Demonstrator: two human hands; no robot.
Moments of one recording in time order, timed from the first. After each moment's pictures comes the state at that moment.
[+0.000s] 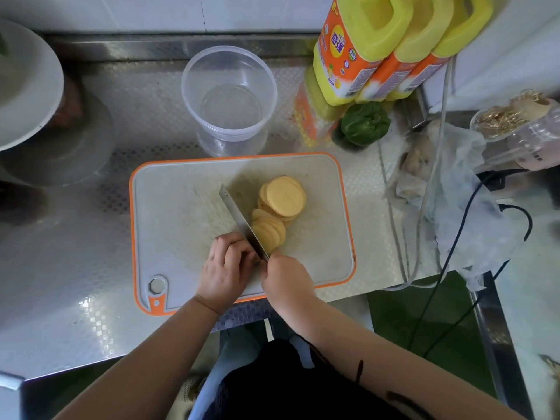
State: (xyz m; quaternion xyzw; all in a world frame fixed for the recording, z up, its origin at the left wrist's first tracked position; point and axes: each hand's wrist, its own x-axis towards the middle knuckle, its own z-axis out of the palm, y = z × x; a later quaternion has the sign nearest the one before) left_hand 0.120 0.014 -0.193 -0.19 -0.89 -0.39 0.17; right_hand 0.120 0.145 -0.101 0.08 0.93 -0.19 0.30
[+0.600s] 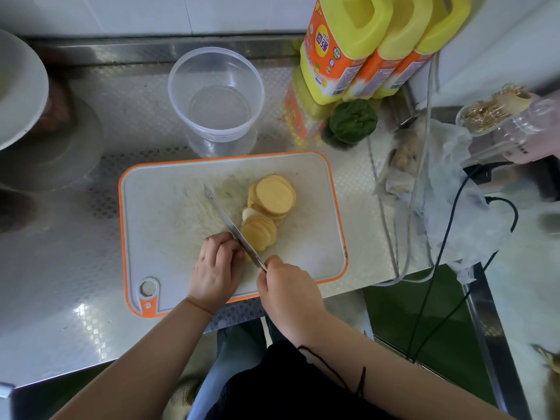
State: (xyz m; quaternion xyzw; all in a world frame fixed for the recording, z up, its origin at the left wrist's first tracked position) left_hand 0.118 0.014 -0.193 -0.19 -0.89 -0.38 0.18; right_hand 0.137 0.155 -0.057 0.01 0.95 -0.20 0.24
